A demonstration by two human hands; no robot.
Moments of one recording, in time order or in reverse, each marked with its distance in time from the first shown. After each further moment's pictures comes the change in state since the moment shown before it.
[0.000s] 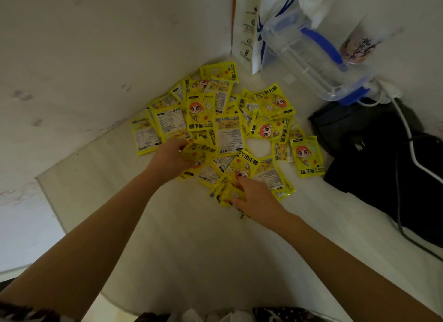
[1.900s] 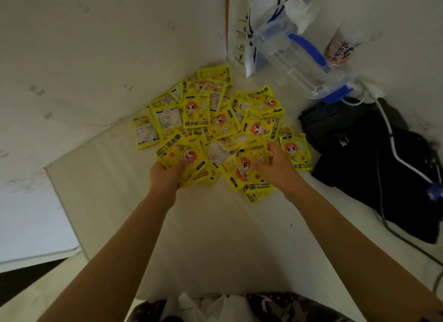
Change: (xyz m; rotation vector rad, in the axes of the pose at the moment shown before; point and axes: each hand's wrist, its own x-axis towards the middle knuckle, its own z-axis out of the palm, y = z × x) left_hand -0.061 0.011 0.051 -1.142 0.314 -0.459; right_hand -0.014 0.027 -0.064 0.562 0.246 0.100
